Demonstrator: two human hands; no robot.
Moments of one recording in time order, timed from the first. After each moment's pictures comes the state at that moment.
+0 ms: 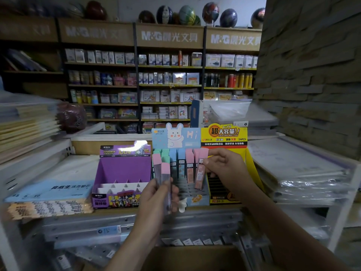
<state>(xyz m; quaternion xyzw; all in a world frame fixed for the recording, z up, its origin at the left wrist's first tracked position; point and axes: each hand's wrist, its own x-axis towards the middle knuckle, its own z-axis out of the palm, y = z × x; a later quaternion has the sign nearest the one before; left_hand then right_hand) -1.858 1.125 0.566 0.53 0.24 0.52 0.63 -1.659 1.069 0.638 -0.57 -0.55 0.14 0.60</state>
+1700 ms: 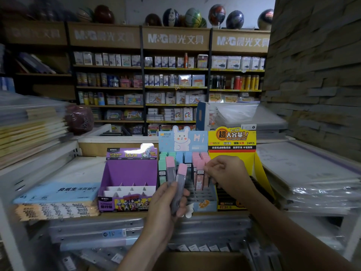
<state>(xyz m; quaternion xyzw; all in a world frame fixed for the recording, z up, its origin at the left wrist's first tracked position) -1.847 1.128 0.570 0.45 0.17 0.51 0.71 -1.653 1.099 0.627 -0.65 -0.57 0.02 0.50</state>
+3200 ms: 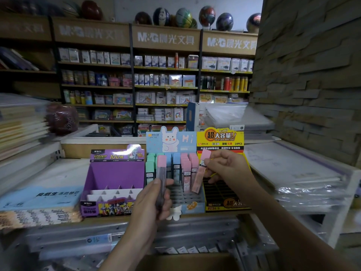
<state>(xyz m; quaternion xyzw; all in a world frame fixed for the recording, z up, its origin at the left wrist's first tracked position) -1.853 1.130 0.573 0.52 0.18 0.50 0.67 -1.639 1.071 0.647 -0.53 -0.52 0.22 0.63</state>
